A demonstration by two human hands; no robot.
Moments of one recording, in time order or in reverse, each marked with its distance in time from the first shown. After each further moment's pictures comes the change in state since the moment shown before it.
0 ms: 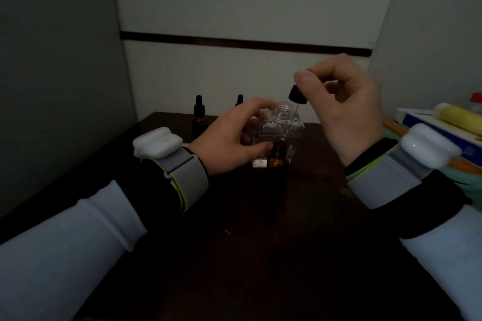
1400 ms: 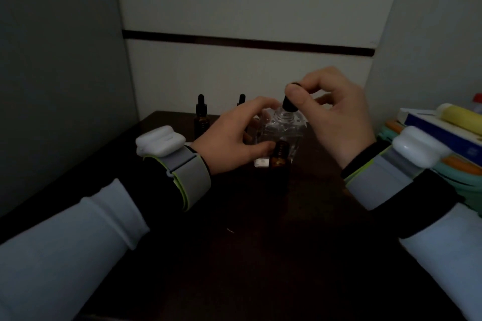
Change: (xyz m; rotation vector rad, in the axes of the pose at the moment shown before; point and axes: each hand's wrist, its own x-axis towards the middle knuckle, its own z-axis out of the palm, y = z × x) left_hand 0.000 0.004 0.000 -0.004 -0.007 0.002; right_hand -0.005 0.009 0.005 -0.160 -0.075 0.006
